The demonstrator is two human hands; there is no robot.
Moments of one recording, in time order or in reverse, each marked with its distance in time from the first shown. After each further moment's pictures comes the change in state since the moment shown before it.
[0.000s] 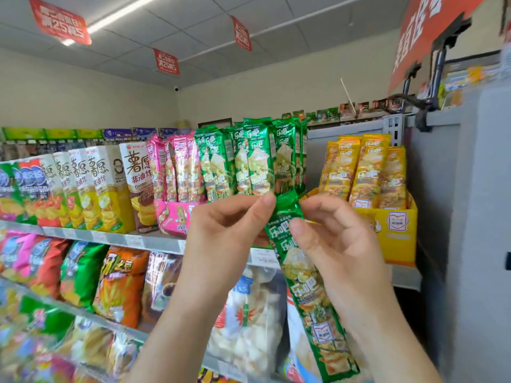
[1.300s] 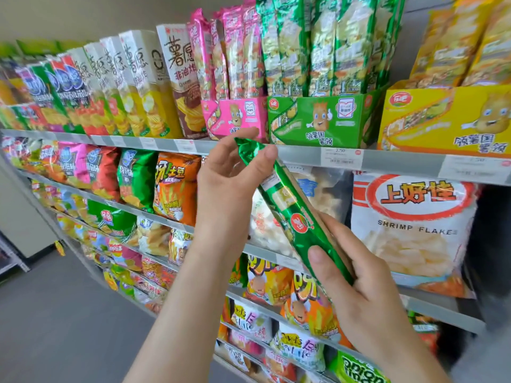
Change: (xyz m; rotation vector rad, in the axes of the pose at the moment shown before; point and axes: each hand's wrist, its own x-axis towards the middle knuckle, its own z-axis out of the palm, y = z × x) left_hand -0.052 -0.060 -0.087 -0.277 0.197 -0.246; right_hand -0.134 0.042 0.055 -0.327 -0.236 0.302
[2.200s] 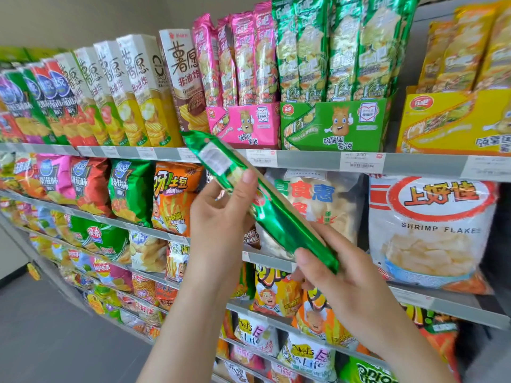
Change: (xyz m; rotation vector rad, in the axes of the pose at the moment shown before) left_hand -0.006 -0.002 -0.058 0.000 -0.025 -0.101; right_hand 0.022 -0.011 0.046 0.098 -0.053 0.132
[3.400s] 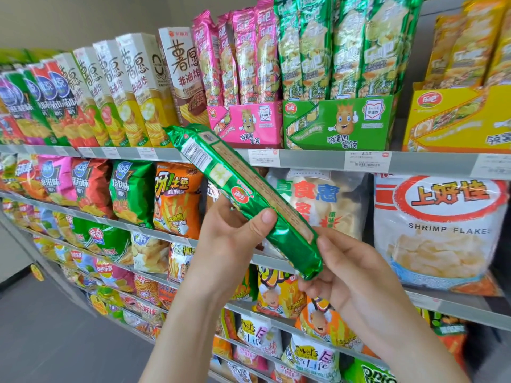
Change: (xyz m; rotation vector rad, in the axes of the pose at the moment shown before) left_hand -0.003 -0.008 -0.014 0.038 -0.208 -0.044; right_hand 0.009 0.006 0.003 0.717 0.053 0.256
